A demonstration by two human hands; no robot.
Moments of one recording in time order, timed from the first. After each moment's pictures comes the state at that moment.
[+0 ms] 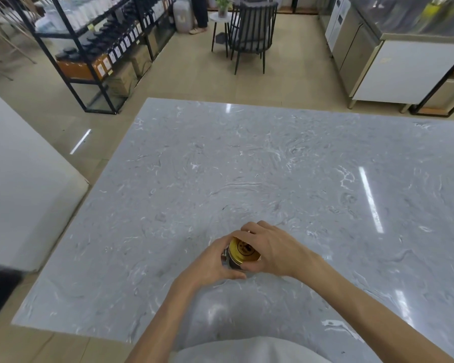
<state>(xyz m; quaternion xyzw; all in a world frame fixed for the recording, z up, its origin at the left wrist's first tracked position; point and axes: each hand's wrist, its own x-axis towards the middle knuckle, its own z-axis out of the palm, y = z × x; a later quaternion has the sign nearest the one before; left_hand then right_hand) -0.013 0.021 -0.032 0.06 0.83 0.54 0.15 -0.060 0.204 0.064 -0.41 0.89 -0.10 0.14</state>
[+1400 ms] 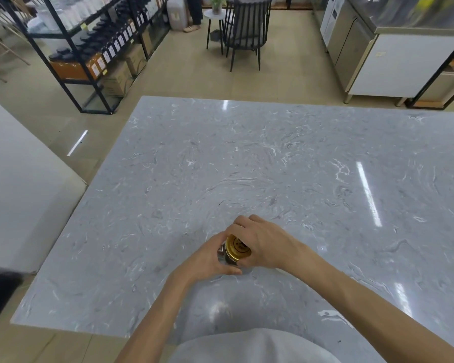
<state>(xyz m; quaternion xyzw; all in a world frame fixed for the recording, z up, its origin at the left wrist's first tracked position) -0.013 0.018 -0.043 0.03 0.83 0.51 0.21 -0.054 0.196 0.072 -0.42 0.90 -0.06 0.13</state>
